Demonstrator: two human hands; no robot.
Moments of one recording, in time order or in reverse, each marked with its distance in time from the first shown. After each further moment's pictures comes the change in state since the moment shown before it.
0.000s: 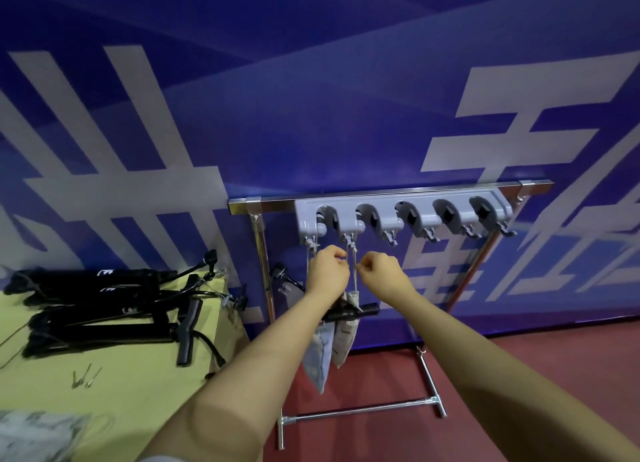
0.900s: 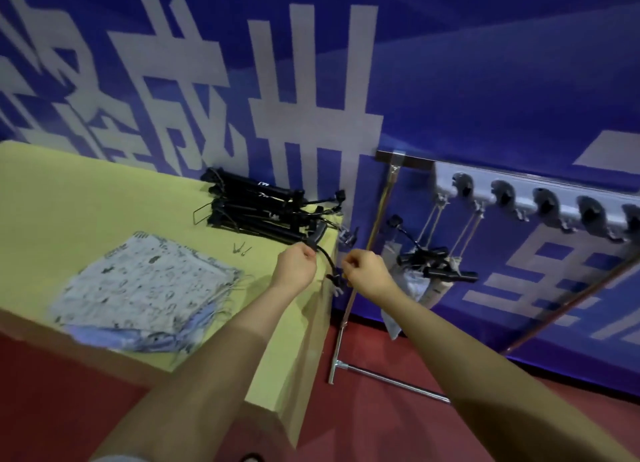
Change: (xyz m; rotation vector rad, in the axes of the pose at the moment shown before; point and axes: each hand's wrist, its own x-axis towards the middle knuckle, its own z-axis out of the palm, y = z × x) left_hand -0.167 -0.154 -0.176 -0.001 0.318 -0.315; right_hand -0.152 -0.136 0.138 0.103 -0.296 -0.329
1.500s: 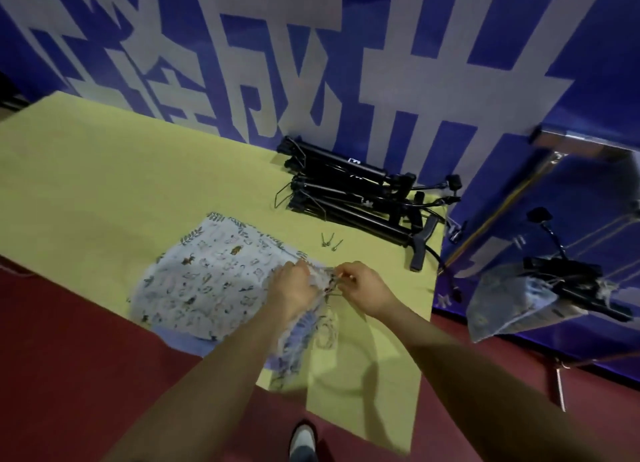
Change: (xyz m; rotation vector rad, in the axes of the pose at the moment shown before) left_hand 0.094 -0.178 -0.131 0.534 -0.178 -0.095; right_hand 0.103 -0.070 0.213 -0.139 -0.300 -0.082
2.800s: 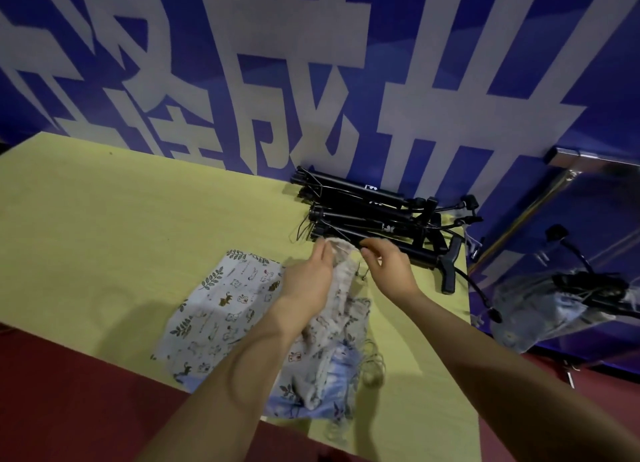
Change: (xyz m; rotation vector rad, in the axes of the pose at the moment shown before) left_hand 0.025 -0.022 -0.086 0.416 0.094 0.403; right_hand 0.060 -0.053 -0.012 0.003 0.498 -0.032
